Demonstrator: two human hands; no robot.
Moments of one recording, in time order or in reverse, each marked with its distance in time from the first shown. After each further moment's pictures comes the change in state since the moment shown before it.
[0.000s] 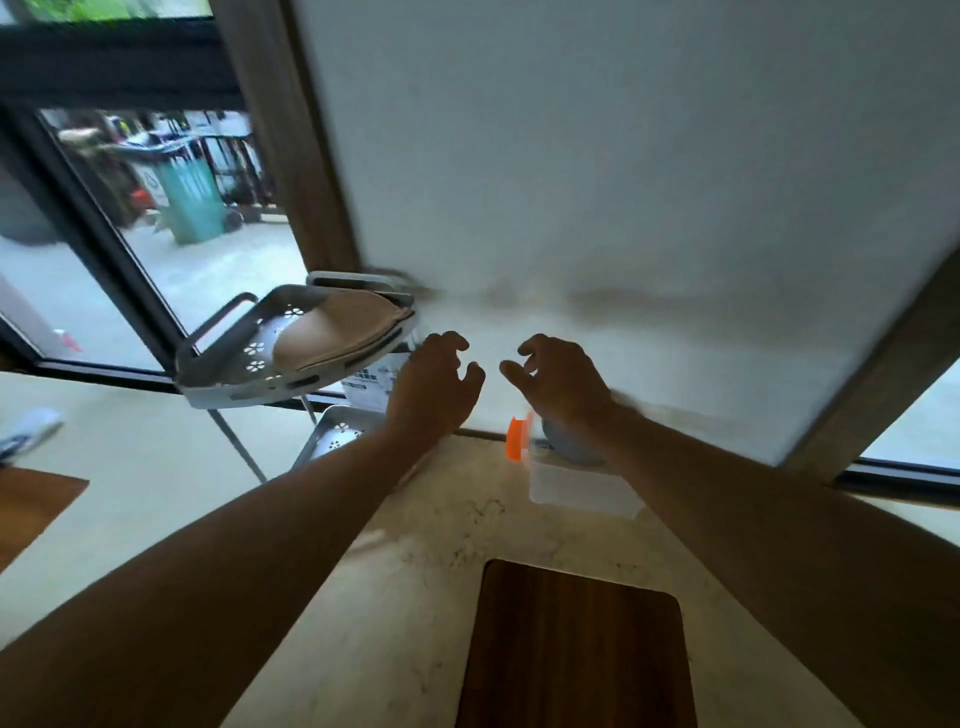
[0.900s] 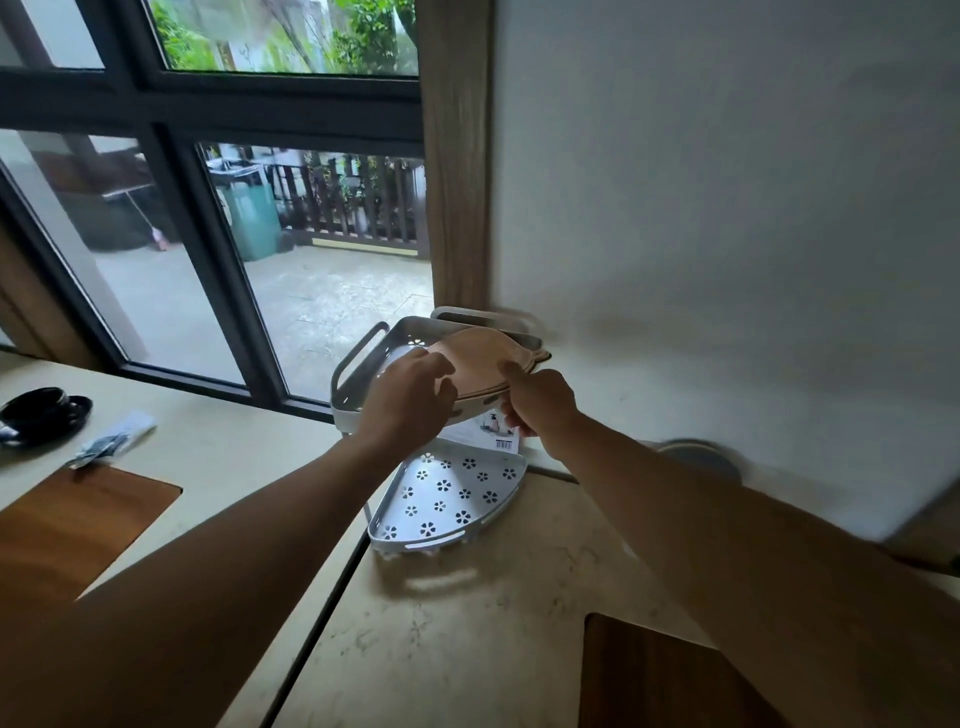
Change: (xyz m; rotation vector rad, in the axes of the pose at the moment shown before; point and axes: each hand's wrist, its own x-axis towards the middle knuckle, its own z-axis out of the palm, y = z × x) left_hand 0.013 -0.134 -0.144 0.116 0.055 0.099; right_hand 0.046 -0.176 0.096 0.580 -0.130 0.551
